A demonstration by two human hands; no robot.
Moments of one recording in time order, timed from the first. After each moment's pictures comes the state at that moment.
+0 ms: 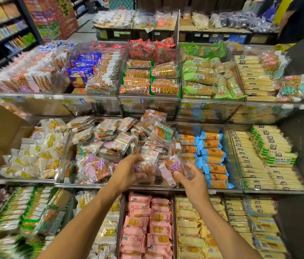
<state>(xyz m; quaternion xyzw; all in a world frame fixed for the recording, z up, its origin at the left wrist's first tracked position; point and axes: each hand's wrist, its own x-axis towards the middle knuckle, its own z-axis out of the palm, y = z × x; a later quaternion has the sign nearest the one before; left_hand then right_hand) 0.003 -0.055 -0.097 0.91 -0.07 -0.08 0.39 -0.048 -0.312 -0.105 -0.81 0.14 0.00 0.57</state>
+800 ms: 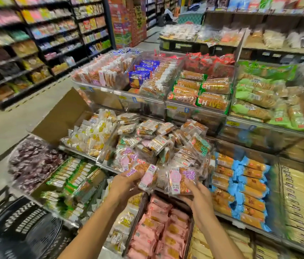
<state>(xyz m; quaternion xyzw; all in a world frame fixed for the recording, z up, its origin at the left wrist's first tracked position) -0.093 -0.026 -0.067 0.55 0.33 0.01 0.77 -0.042 -0.260 -0.095 -0.58 0.13 0.17 0.78</state>
